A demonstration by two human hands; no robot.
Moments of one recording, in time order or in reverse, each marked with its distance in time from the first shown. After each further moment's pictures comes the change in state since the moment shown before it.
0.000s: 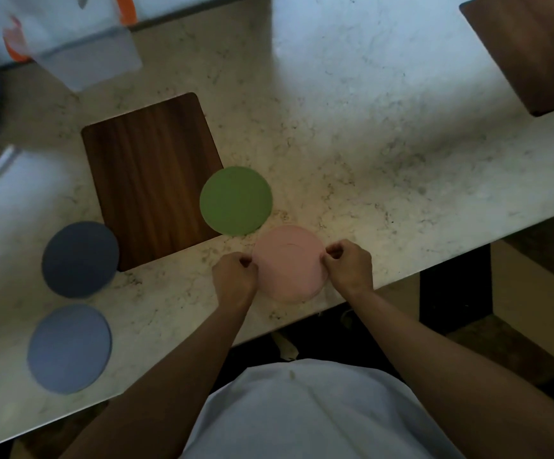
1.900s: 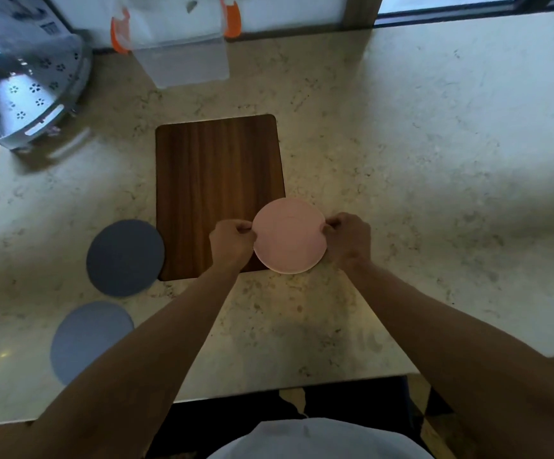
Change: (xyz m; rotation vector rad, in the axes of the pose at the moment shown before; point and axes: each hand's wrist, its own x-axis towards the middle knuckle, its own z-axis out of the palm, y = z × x) left_hand 0.148 -0.007 -0.066 -0.213 0.111 -0.067; right_hand 0.102 -0.158 0.053 -0.111 -0.111 -0.209
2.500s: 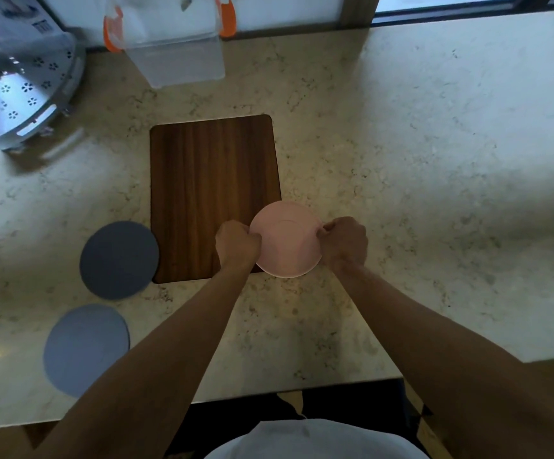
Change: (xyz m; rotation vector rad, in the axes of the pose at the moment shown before) left_hand -0.004 0.016 0.016 0.194 0.063 -0.010; right_hand -0.005 -0.011 0.001 -0.002 0.048 0.178
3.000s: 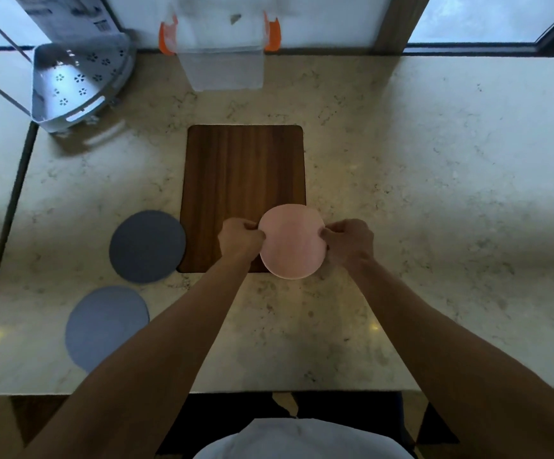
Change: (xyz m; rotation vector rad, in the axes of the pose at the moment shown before) left_hand 0.007 -0.016 -0.039 -0.292 -0.040 -0.241; right_hand -0.009 -0.023 0.005 0.095 -0.147 -0.122
